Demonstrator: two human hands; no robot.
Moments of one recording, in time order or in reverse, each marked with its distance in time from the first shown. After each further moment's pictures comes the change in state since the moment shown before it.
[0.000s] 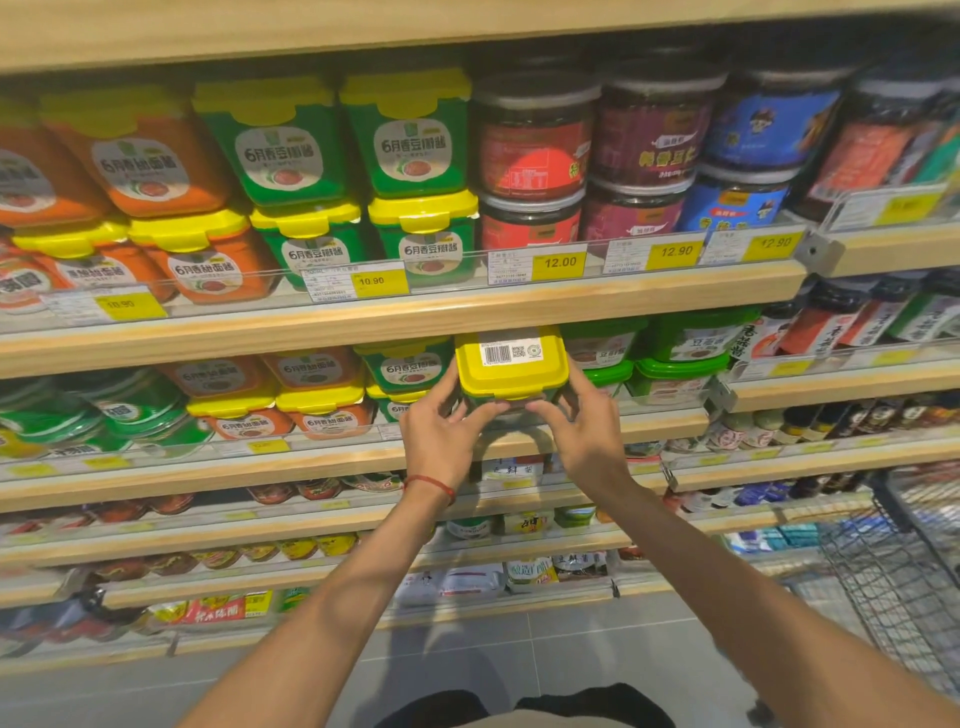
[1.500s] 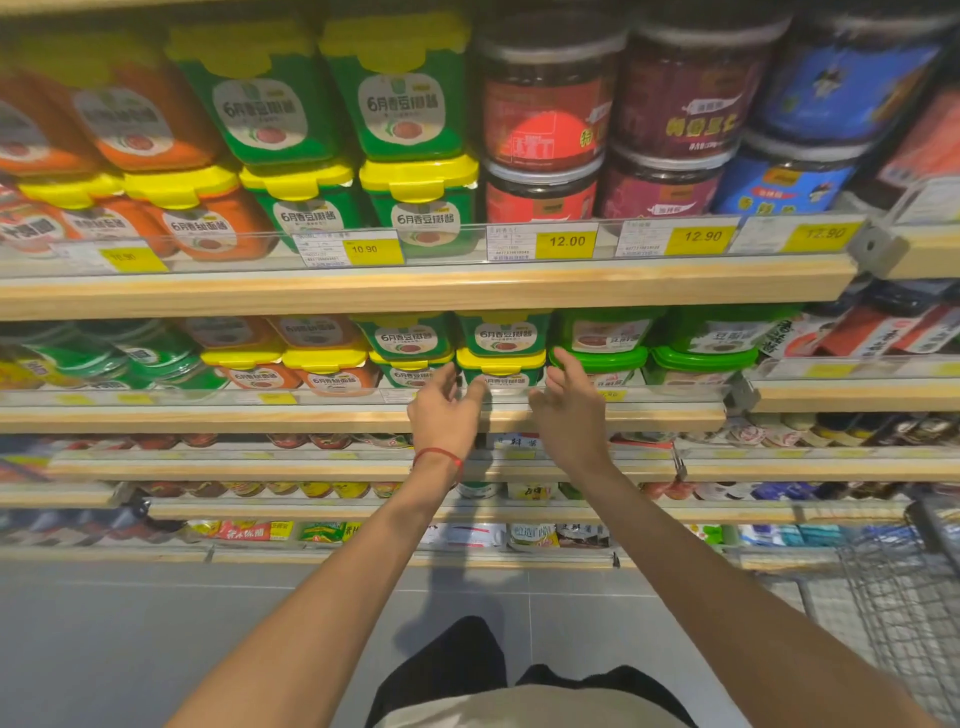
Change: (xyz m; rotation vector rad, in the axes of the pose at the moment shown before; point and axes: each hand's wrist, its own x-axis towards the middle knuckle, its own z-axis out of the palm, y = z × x) left_hand 0.000 -0.005 0.026 0.201 0.215 -0.295; right_hand 0.014 0.019 0.011 -0.139 -0.045 0.285
